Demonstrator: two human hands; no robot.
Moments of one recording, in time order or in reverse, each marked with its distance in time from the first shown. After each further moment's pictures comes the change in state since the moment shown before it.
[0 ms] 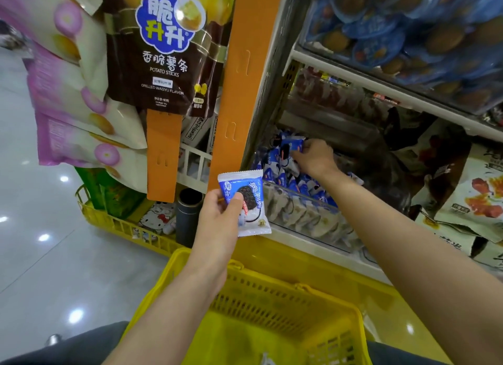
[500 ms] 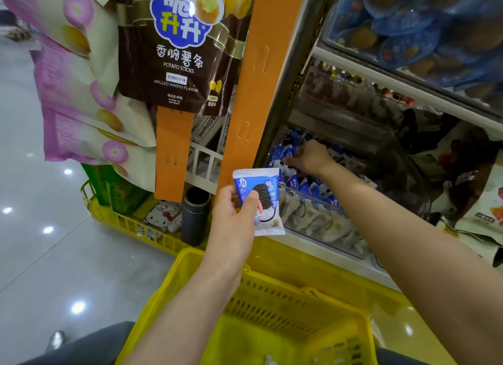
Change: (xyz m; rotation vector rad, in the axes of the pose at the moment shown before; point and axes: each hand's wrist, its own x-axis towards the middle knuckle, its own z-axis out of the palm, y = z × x) left_hand 0.007 0.001 0.002 -0.018 0.006 0.018; right_hand 0.017 -0.012 0.017 -0.279 -0.206 -0.046
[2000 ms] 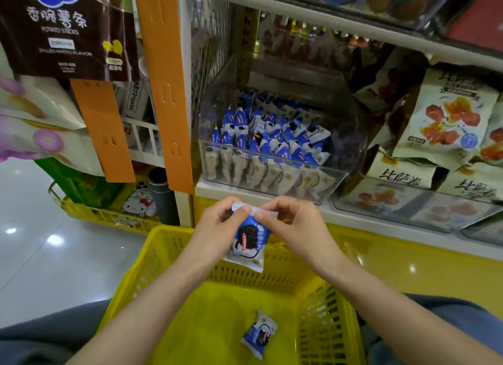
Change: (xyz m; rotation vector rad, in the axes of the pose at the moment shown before) left_hand -0.030 -0.056 0.025 0.421 -0.341 0.022; right_hand -0.195 0.078 0.054 0.808 0.017 -0.175
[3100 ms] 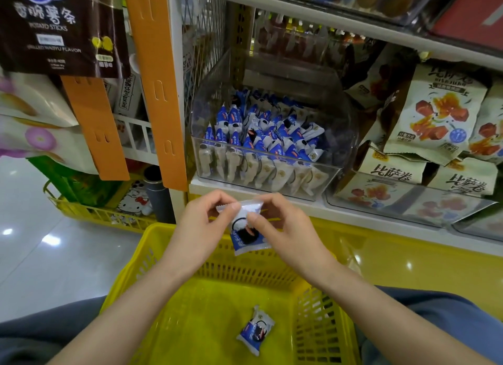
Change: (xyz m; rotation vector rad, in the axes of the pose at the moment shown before) left_hand -0.005 0.003 -0.011 0.263 0.090 0.224; right_hand -0.013 0.002 0.003 -0.088 0.014 -0.057
